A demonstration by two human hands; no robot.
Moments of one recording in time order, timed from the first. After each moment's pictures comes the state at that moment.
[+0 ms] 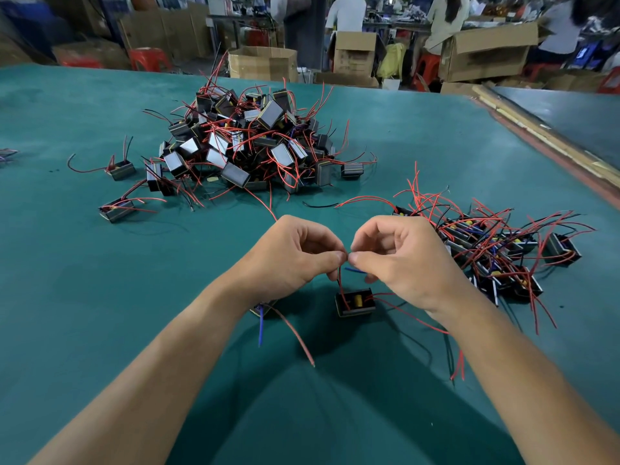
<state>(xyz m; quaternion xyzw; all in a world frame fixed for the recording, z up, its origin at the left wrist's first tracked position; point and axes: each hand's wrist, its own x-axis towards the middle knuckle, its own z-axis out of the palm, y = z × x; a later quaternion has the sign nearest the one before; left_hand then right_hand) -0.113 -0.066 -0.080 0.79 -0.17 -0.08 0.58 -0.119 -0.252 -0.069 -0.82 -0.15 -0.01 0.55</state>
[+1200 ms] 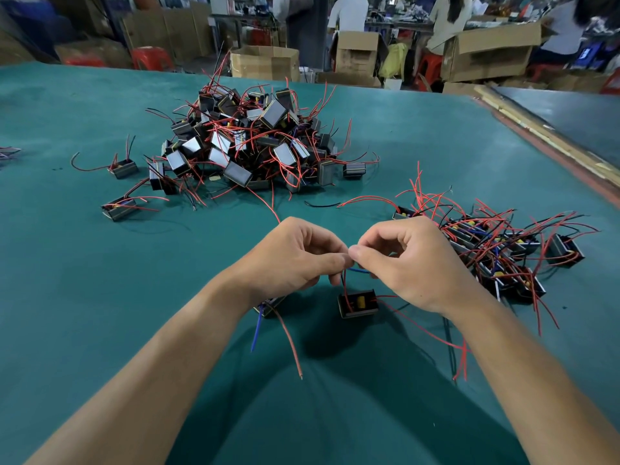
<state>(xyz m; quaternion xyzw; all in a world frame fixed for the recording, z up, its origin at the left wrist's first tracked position) -0.116 -0.063 -0.077 0.77 -0.18 -0.13 0.59 -0.117 -0.258 -0.072 -0.86 -0.22 -0.07 0.47</state>
